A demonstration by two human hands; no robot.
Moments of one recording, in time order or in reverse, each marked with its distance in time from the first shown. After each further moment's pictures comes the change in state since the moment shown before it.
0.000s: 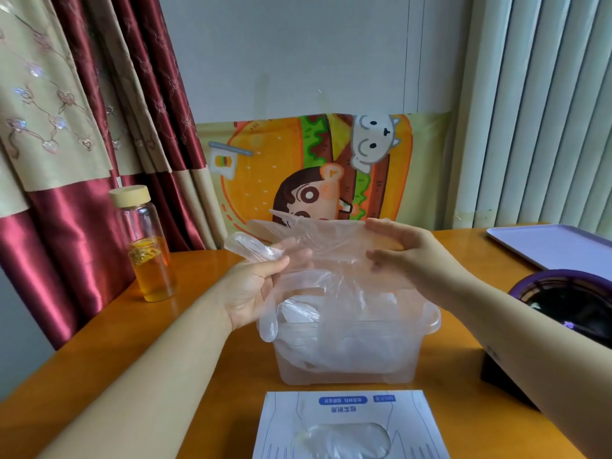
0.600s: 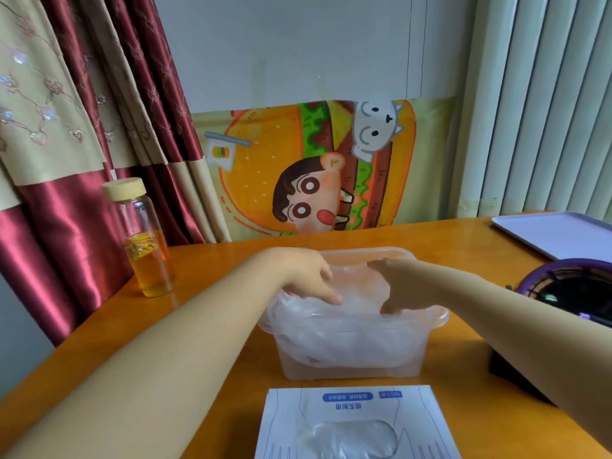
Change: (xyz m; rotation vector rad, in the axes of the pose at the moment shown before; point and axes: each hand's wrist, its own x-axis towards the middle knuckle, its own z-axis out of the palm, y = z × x) left_hand 0.039 0.012 0.044 1.852 -0.304 -0.222; right_hand 0.017 0.023 0.015 -1.190 -0.528 0.115
